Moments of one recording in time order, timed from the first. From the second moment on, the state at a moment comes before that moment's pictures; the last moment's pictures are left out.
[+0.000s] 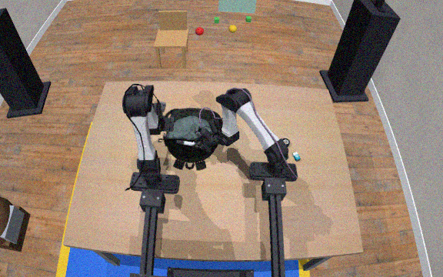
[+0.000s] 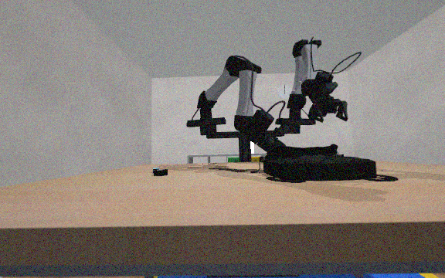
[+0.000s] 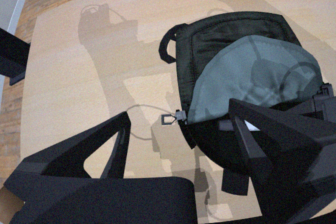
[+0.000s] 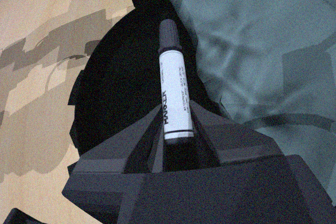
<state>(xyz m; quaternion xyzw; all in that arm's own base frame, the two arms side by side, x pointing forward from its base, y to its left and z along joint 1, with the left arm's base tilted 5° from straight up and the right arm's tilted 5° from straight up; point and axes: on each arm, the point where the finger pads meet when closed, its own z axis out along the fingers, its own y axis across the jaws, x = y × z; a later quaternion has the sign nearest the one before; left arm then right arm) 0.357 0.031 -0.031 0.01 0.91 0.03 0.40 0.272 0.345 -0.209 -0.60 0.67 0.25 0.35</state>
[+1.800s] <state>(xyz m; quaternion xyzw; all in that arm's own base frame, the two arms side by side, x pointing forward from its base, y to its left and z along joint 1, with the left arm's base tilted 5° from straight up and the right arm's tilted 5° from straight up) 0.357 0.031 -0.031 0.01 0.91 0.03 0.40 0.272 0.343 -0.209 -0.60 0.67 0.25 0.35</state>
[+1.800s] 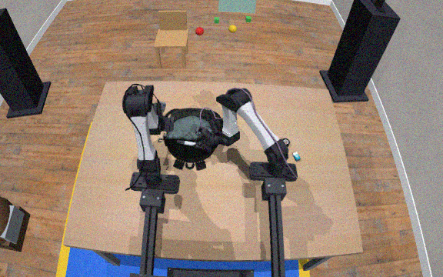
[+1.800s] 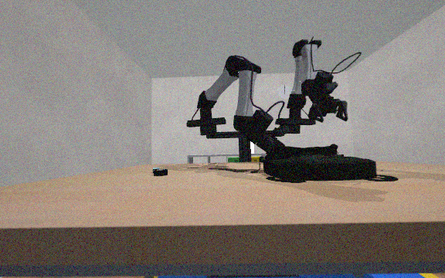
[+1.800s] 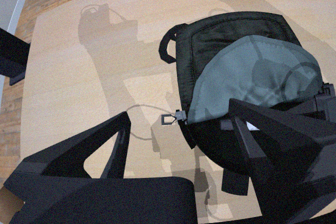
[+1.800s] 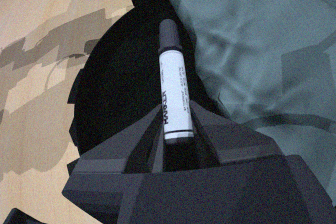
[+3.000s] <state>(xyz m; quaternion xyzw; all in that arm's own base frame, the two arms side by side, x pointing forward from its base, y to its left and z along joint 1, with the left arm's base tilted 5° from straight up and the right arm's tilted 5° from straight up) 0.357 0.031 -0.031 0.01 0.91 0.03 0.40 0.271 0.342 -0.209 -0.60 0.67 0.25 0.35</state>
